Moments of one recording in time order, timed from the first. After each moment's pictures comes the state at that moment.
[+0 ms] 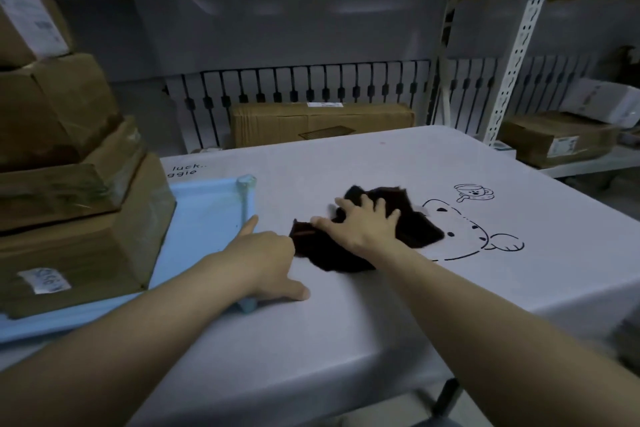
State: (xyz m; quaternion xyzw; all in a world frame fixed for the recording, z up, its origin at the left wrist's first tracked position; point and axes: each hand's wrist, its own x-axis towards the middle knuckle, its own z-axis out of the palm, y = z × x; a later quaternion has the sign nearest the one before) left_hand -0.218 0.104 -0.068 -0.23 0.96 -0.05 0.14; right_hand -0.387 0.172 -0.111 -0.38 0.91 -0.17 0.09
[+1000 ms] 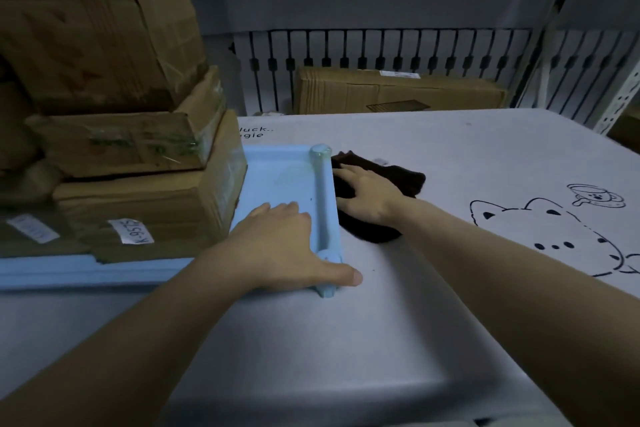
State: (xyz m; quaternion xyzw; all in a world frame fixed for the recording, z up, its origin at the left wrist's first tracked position) left_hand -0.154 0.073 -0.064 -0.35 0.93 0.06 0.06; right_hand -0.363 0.066 -0.116 -0.60 0.78 -0.15 0.10
